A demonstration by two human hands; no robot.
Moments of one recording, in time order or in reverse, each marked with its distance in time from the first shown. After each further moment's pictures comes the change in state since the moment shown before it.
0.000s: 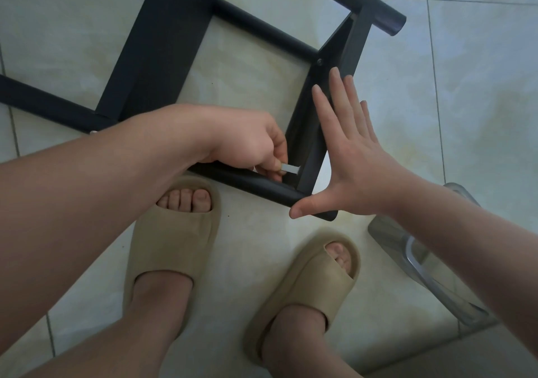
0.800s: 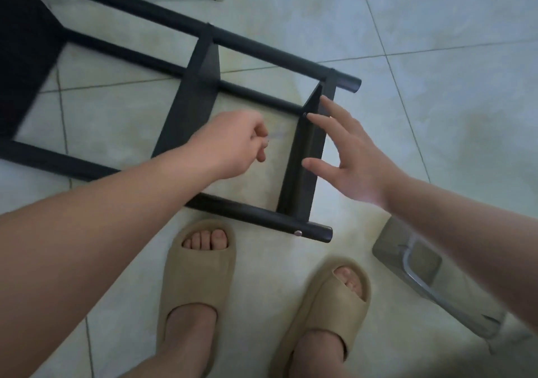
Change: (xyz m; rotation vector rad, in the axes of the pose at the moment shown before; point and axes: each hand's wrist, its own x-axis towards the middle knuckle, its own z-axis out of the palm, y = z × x) left_hand -0.032 0.017 -0.029 0.214 0.570 0.096; right_hand 0.001 0.004 -0.038 0.207 0.231 0.117
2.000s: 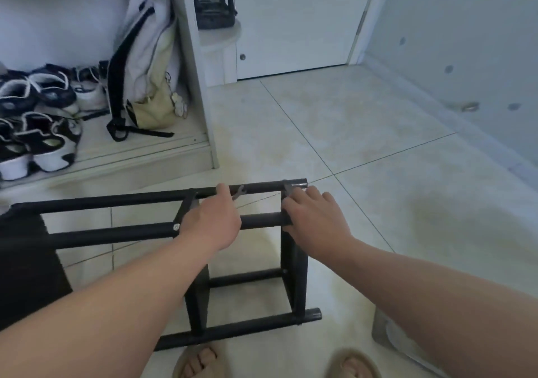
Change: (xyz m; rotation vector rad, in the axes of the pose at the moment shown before) left_hand -0.020 0.075 -0.105 0.439 0.322 -0.050; right_hand 0.002 -0.078 -0.092 -0.516 0.366 -0.004
